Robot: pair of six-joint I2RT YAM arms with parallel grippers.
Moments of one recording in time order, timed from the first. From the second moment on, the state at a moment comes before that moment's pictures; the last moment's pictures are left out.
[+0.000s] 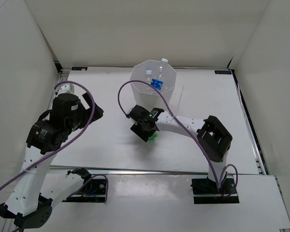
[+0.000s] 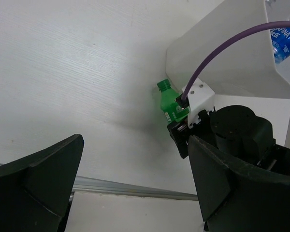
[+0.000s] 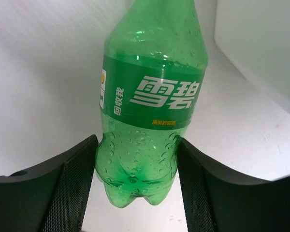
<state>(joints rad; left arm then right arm) -0.42 0.91 1.40 -1.14 -0.25 -0.73 1.00 1.87 1.38 -0.72 0.20 0.00</state>
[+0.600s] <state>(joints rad) -0.42 0.92 1.48 -1.15 -0.47 -0.68 1.21 1.82 2.26 -0.98 0.45 -0.13</state>
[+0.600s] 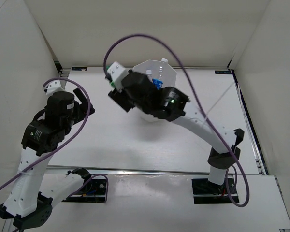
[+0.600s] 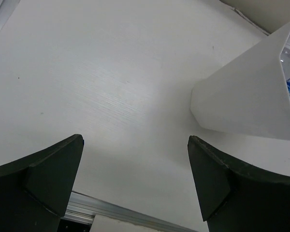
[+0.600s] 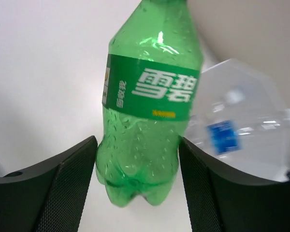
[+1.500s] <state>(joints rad) -0.42 0.87 1.35 -1.16 -0.35 -0.72 0.83 1.74 2.08 -0.93 0.48 -0.10</state>
